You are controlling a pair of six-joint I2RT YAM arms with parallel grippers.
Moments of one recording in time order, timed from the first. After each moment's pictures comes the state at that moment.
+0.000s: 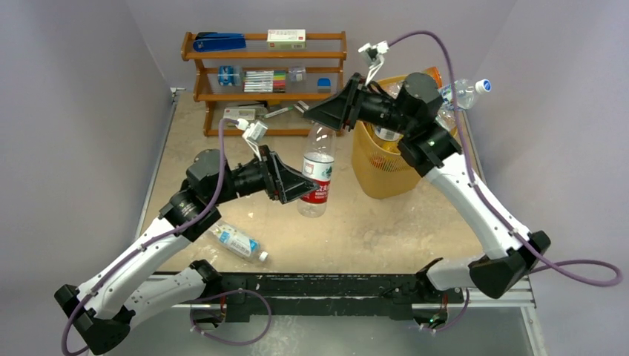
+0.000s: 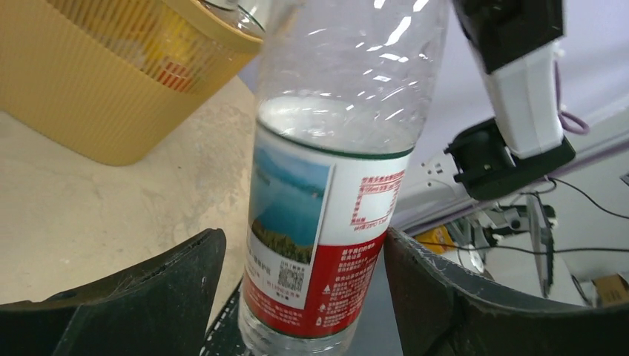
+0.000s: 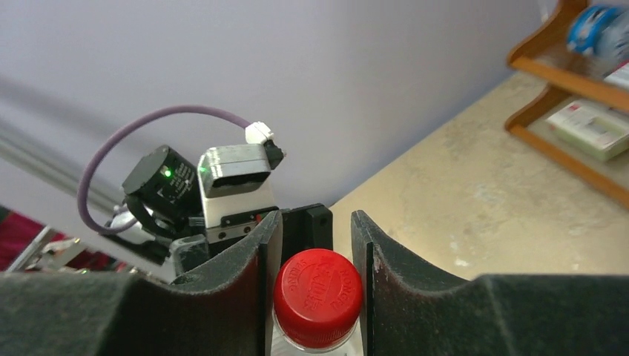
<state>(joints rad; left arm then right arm) -0.71 0.88 0.95 -0.08 0.49 -0.78 0.58 1.37 1.52 -0.02 -0.65 0.70</state>
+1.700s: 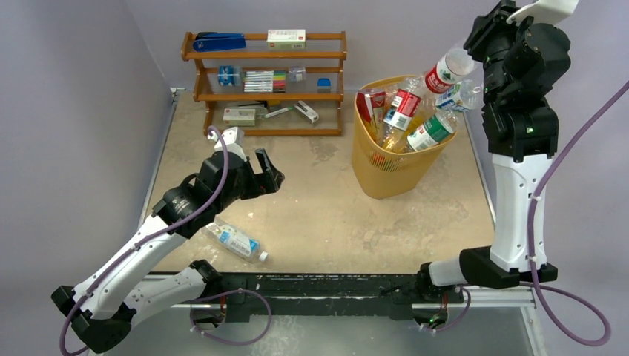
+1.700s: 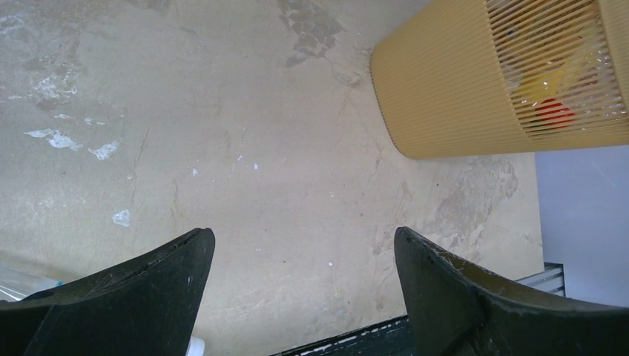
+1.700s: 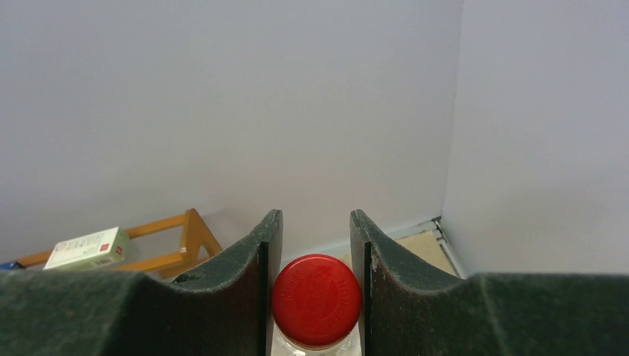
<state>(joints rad) -0.71 0.89 1.06 -0.72 -0.25 -0.76 0.16 1.42 2.20 -0.59 0.40 0.11</state>
